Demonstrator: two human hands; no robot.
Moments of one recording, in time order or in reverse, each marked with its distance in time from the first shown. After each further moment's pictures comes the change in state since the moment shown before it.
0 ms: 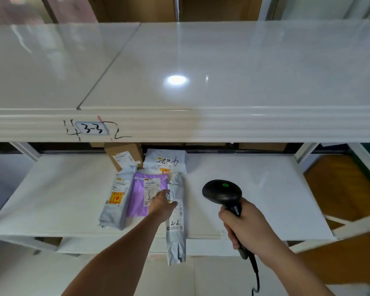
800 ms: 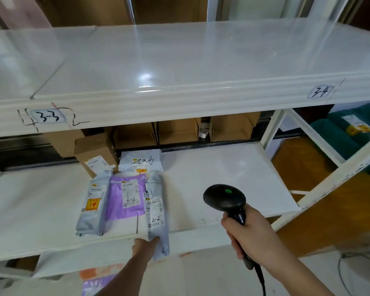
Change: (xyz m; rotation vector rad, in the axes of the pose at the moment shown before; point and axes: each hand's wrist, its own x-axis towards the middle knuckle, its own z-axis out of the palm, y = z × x) left_hand -0.054 -0.099 0.109 -0.266 -0.129 -0.525; right_hand -0.075 0.044 -0.024 0.030 0.112 0.046
